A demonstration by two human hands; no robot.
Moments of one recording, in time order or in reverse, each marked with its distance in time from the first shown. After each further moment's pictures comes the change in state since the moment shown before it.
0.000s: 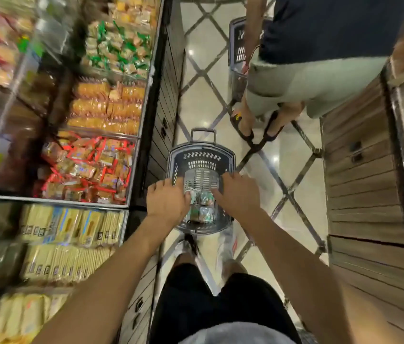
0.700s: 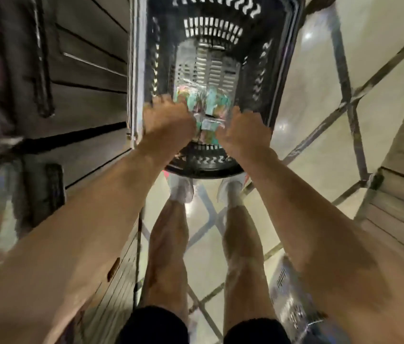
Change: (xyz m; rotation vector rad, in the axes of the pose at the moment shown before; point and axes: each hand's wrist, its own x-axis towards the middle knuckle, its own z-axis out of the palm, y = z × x) left_hand 0.234 -0.010 0.363 -0.026 -0.312 -0.099; right_hand 0.175 0.047 0.364 0.078 -0.410 0.203
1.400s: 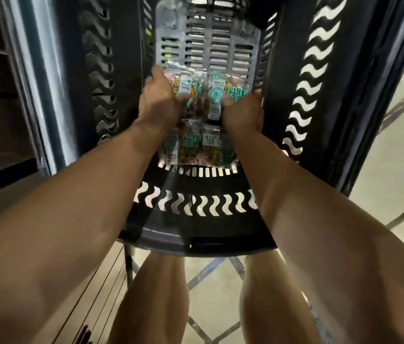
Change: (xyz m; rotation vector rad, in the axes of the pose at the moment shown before) left_hand 0.236 -0.011 0.182 -0.576 0.039 -0.108; right_hand 0.237 0.013 0.173 0.743 0.081 0.511
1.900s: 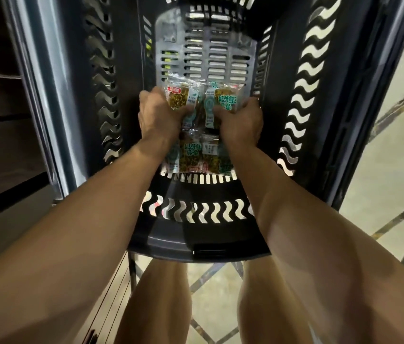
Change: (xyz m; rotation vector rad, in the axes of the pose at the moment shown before) left_hand -0.015 0.002 -0.003 -0.193 0.108 -0.107; right_hand -0.014 -0.002 0.002 0.176 0.081 -0.046
